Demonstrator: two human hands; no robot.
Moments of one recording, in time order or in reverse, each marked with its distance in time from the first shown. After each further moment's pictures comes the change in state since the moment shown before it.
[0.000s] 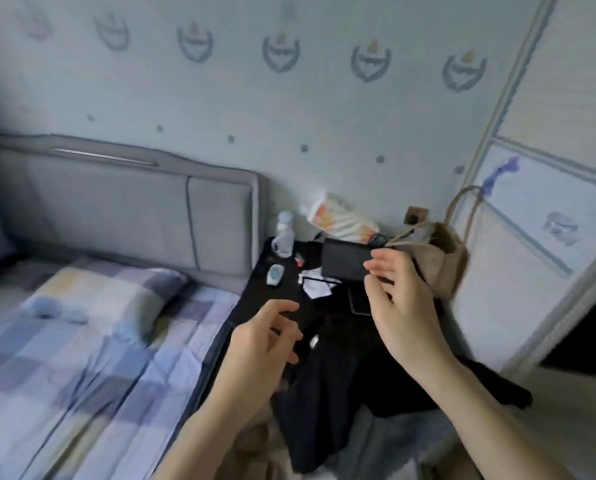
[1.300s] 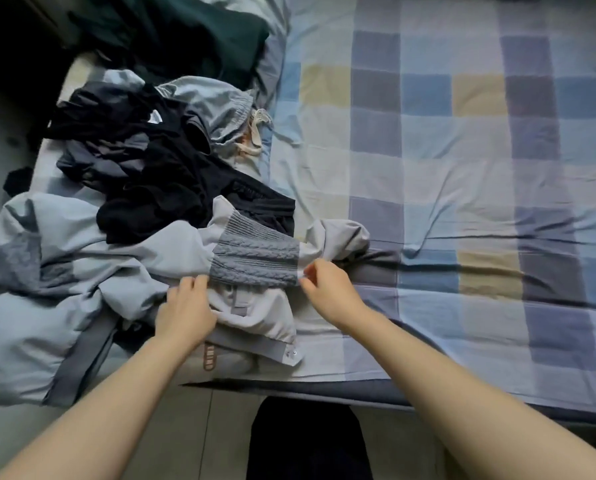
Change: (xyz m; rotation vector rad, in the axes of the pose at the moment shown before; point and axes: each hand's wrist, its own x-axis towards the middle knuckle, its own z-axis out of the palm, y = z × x) left_hand -0.557 -0.511 -0.384 0.475 0.598 -1.844; right_hand -0.514 -0.098 0.807 -0.165 -1.932 -0.523
